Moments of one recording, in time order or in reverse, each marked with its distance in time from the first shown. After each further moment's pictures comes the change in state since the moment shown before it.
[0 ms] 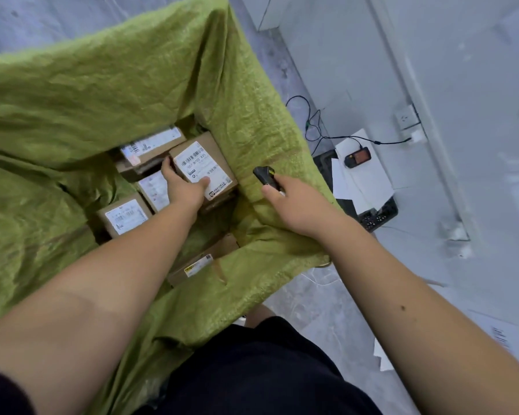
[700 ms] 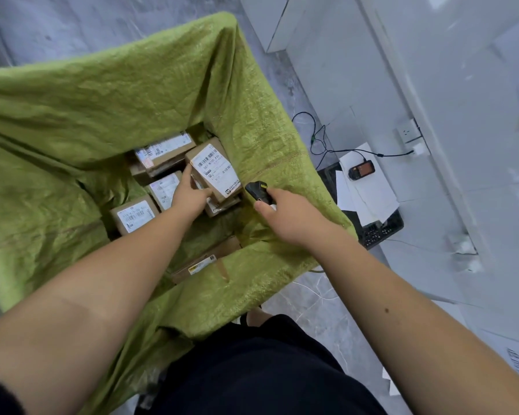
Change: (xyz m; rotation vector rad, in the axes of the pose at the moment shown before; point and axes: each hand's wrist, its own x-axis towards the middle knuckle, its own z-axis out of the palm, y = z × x) left_hand -0.014 0.001 -0.023 0.189 -0.181 0.081; right_hand -0.020 0.001 0.019 -0.041 -0.026 -0.049
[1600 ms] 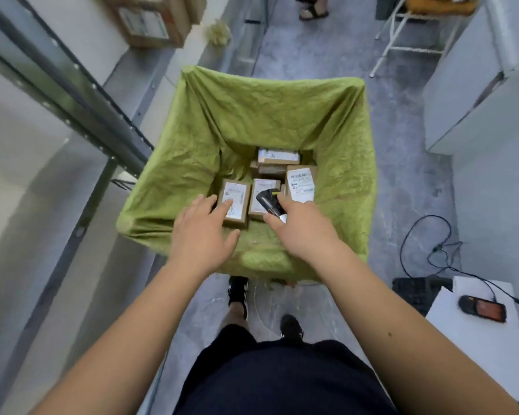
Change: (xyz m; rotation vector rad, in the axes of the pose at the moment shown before) left_hand -0.310 0.007 0.031 0.942 0.683 0.017; right_hand -0.036 0.018 0.001 -0.328 -0.037 -0.692
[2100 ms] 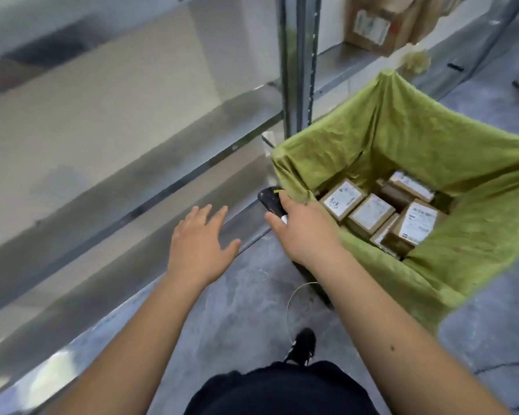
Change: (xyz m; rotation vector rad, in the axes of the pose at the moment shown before) left_hand -0.252 -0.050 0.008 -0.190 0.134 -0.763; right_hand -0.113 -0.117 0.070 -0.243 -0.220 -0.647
